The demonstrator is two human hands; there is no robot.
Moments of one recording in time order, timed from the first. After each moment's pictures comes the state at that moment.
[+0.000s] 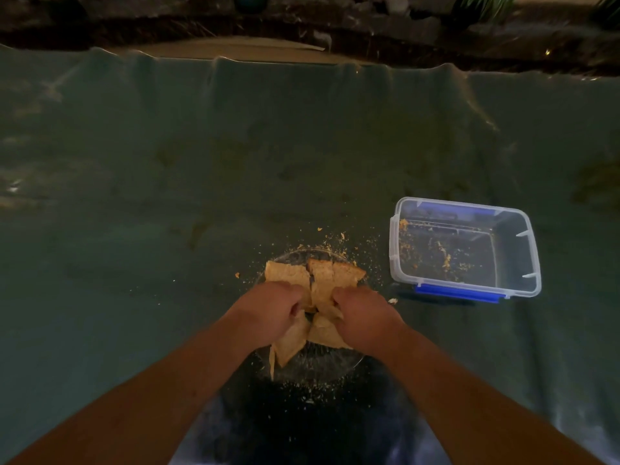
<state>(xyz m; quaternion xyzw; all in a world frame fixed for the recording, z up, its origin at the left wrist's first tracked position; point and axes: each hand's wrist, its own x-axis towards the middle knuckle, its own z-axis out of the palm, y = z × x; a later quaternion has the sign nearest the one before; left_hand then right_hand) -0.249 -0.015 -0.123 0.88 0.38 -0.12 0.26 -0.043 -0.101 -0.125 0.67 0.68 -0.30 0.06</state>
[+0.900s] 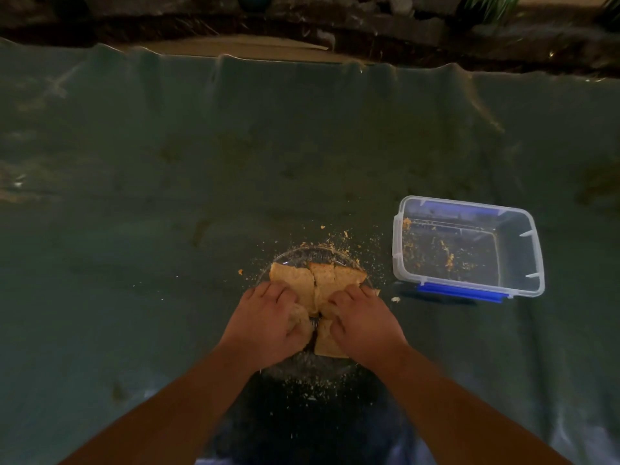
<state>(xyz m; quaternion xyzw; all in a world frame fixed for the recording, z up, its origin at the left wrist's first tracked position) -0.271 -0.051 -0.146 0.90 0.41 -0.01 0.16 -0.052 -0.121 -0.141 0.67 0.70 -0.24 0.00</state>
